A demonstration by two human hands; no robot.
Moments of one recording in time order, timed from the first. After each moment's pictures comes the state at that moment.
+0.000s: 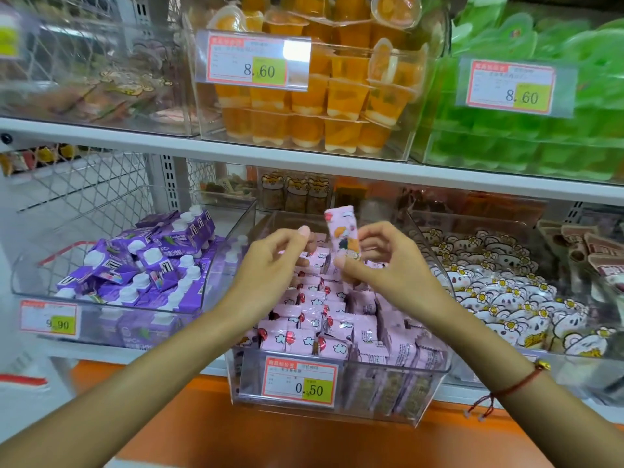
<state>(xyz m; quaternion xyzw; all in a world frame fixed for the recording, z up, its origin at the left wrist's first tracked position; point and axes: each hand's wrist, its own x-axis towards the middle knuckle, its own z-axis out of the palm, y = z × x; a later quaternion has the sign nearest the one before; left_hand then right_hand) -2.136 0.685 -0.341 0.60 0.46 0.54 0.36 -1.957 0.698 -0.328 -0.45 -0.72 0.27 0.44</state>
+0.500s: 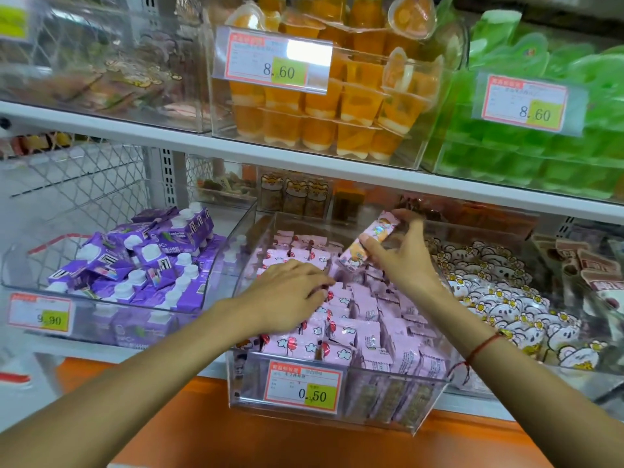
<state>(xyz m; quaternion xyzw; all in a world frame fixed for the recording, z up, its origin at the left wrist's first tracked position) -2.140 0.728 -0.375 0.86 0.48 0.14 0.05 -1.949 0.741 -0.332 -0.57 -0.63 0.23 0.48</state>
